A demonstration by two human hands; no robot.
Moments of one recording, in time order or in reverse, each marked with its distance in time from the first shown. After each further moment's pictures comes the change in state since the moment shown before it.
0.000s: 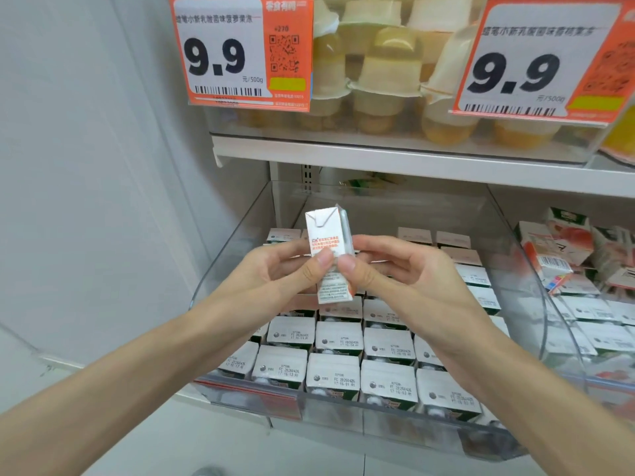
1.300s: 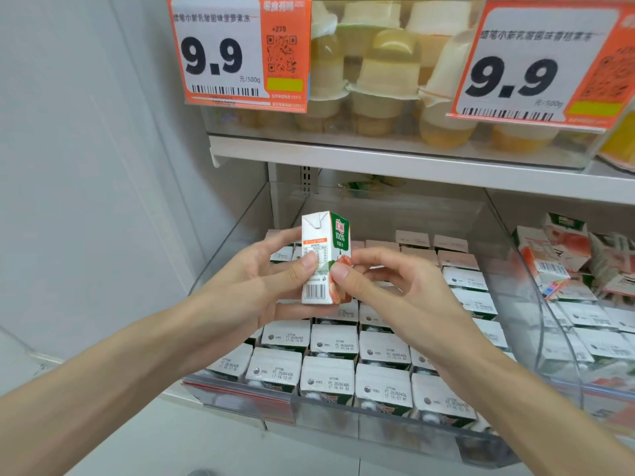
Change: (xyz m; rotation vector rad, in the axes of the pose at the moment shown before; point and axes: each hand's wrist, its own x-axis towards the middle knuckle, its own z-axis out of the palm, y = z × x) left_hand -0.002 0.004 -0.004 -0.199 -0.010 -0.036; right_hand 0.001 0.005 0.003 -0.052 -0.027 -0.041
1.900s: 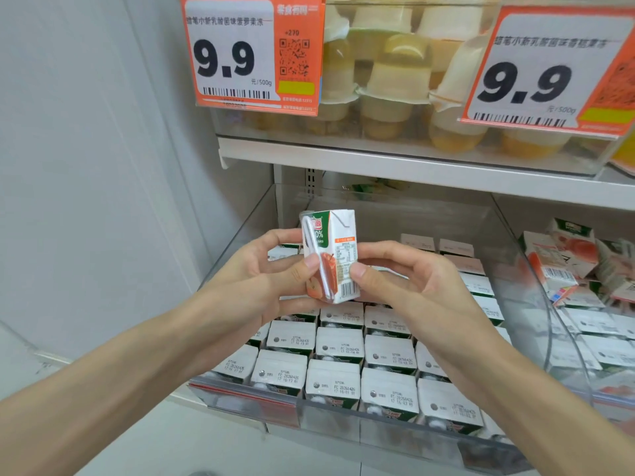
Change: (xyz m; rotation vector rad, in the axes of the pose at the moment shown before) left_hand -0.003 0.005 0.001 -0.060 0.114 -0.012; right_hand -0.002 -0.008 -0.003 0.138 -0.034 0.017
